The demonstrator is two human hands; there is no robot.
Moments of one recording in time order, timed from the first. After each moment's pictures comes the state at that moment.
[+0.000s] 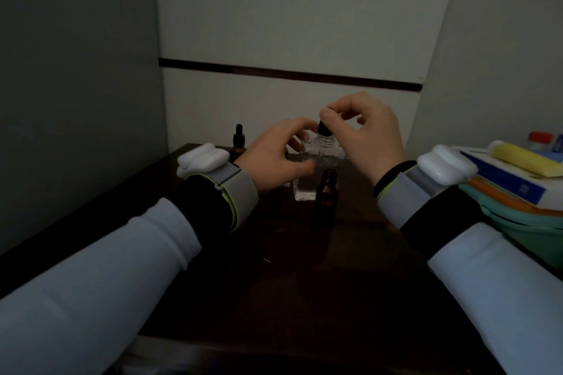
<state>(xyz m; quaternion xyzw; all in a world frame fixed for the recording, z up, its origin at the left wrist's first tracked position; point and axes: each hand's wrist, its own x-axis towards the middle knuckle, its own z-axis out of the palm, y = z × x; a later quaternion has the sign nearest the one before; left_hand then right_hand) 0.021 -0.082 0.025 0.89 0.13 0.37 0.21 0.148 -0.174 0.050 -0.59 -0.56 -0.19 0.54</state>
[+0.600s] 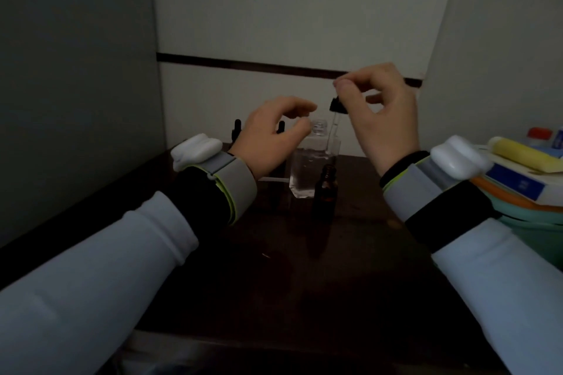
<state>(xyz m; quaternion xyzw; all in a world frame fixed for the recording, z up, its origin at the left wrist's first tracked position) 0.023 -0.084 0.033 0.83 0.13 0.48 0.25 0.147 -0.180 0.061 -0.51 -0.55 -0.25 0.61</state>
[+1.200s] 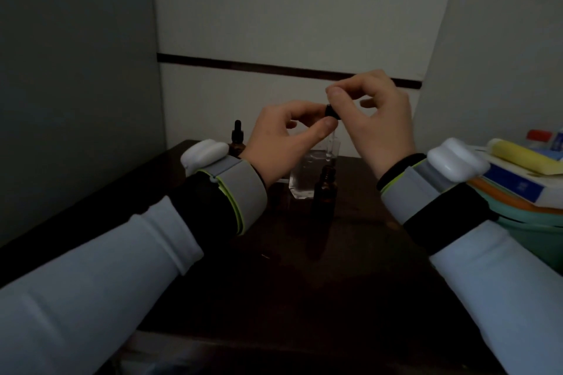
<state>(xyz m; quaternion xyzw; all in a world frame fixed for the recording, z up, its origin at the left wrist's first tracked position) 0.024 -0.111 0.036 0.80 0.08 0.51 0.31 0.143 -0.182 0.059 -0.52 -0.57 -0.22 0.59</state>
